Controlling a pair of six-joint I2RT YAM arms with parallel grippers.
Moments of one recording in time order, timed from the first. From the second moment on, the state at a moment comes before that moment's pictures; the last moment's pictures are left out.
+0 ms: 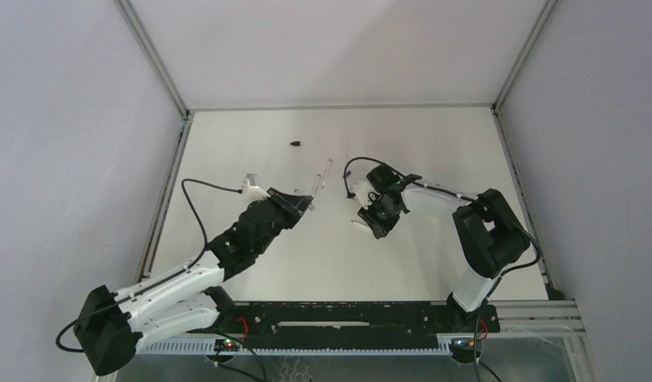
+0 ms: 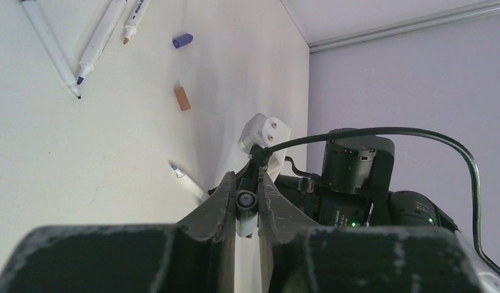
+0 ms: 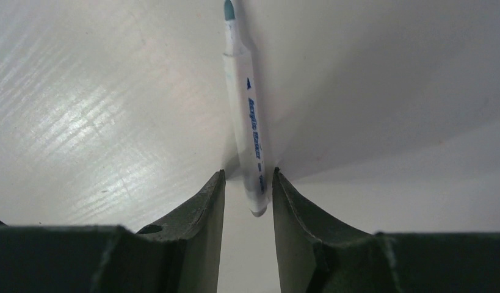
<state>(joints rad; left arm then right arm) -0.80 0.93 0.52 0.10 -0.38 -1.26 0.58 1.71 1.01 -0.58 -0.23 -0.34</state>
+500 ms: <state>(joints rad) -0.80 0.95 0.45 0.21 -0.33 -1.29 0.64 1.72 1.01 -0.51 -0.21 -0.35</state>
